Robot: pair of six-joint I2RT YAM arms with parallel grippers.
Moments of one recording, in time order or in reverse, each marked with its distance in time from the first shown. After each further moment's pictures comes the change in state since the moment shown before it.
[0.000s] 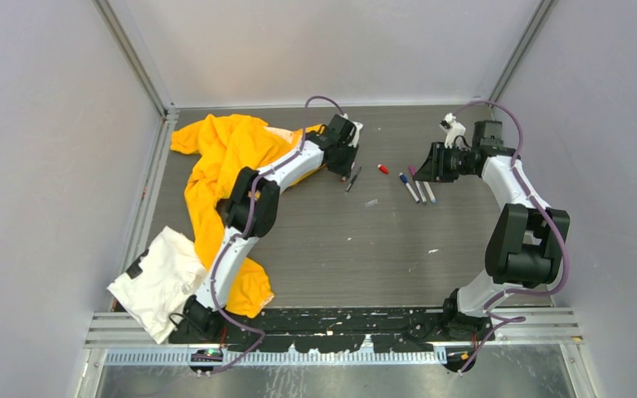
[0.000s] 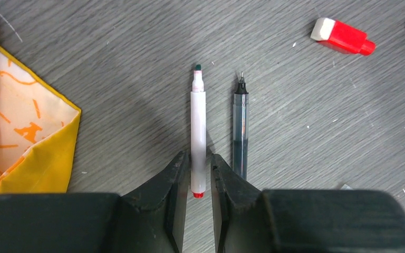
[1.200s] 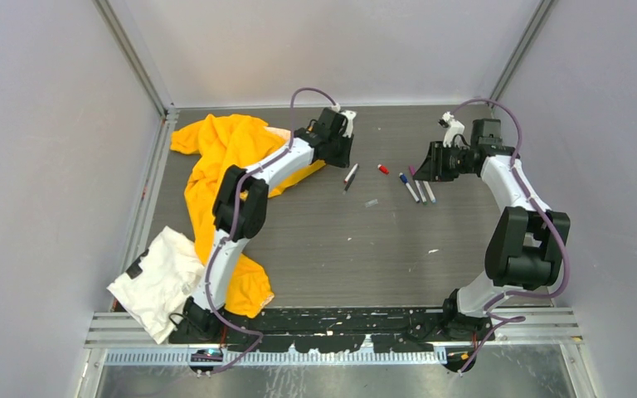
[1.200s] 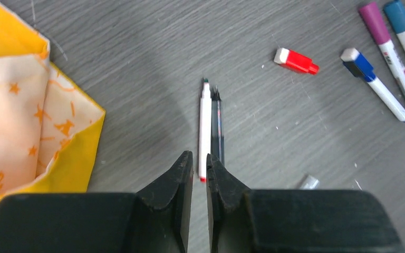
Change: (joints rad) left arm 0.031 -0.170 -0.186 0.152 0.032 -0.044; right arm 0.026 -0.017 0.011 -0.016 0.051 -0.011
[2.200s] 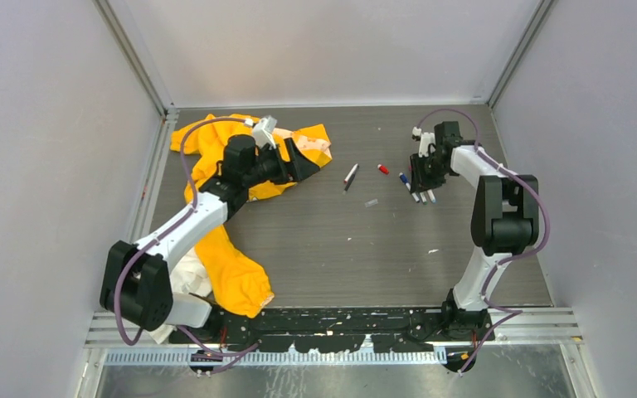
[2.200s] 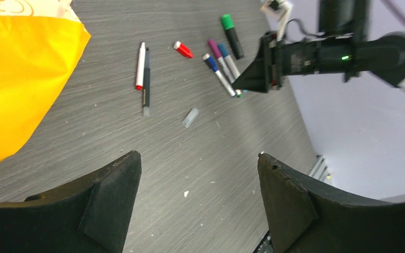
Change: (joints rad) left arm 0.195 -0.958 -1.041 0.568 0.273 -0.406; right arm 0.149 0.290 0.085 -0.004 0.450 -0.001
